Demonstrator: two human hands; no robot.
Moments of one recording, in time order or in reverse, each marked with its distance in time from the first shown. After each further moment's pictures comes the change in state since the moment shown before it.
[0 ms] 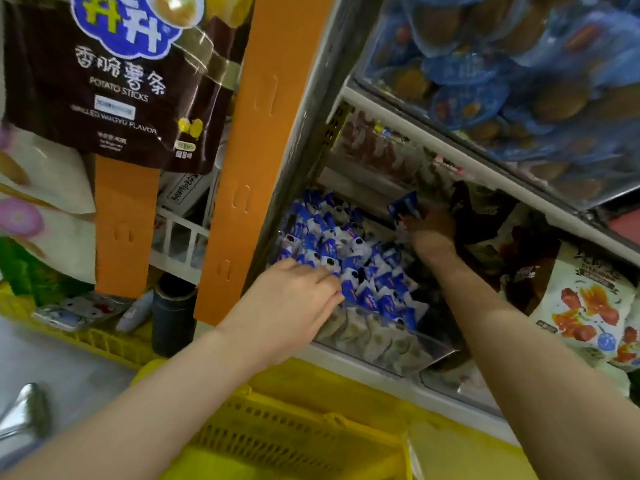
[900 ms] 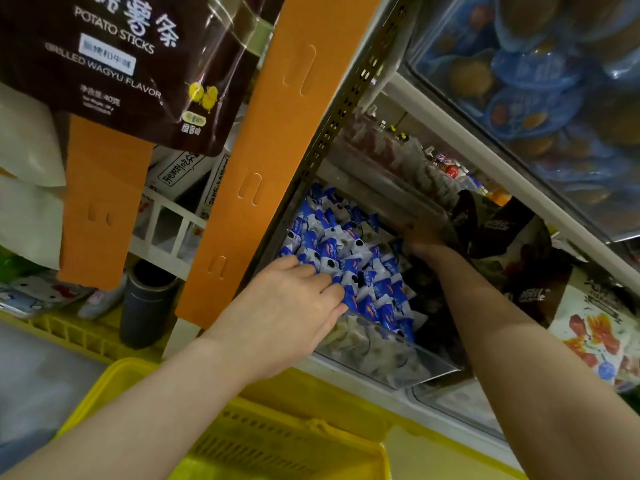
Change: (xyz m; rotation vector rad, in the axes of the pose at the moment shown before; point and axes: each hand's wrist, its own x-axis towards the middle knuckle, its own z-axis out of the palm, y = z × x) left_hand 0.000 -0.013 0.016 0.059 0.180 0.109; right_hand 0.023 0.007 0.010 -0.429 -0.294 -0.050
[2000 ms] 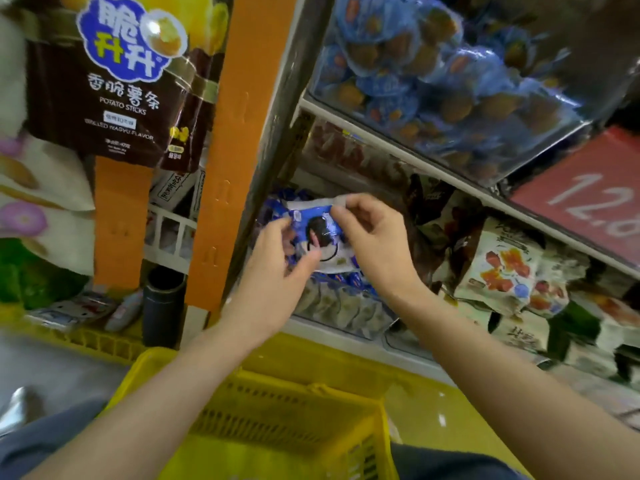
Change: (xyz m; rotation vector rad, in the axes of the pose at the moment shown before) left_hand 0.001 0.050 -0.035 -0.930 0.171 -0.678; right_hand -0.199 -0.050 -0.032 0.871 0.316 -0.564
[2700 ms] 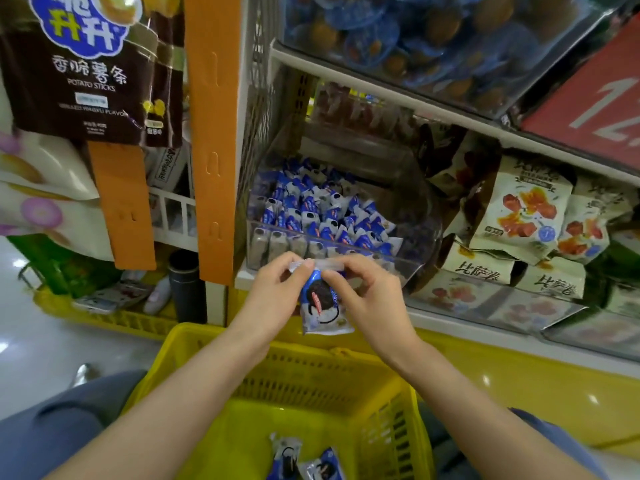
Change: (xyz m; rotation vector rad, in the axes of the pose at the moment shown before) left_hand -0.035 -0.024 0.019 -0.099 -0.067 -0.368; right_hand -0.098 0.045 0.008 -0.032 -0.119 0.104
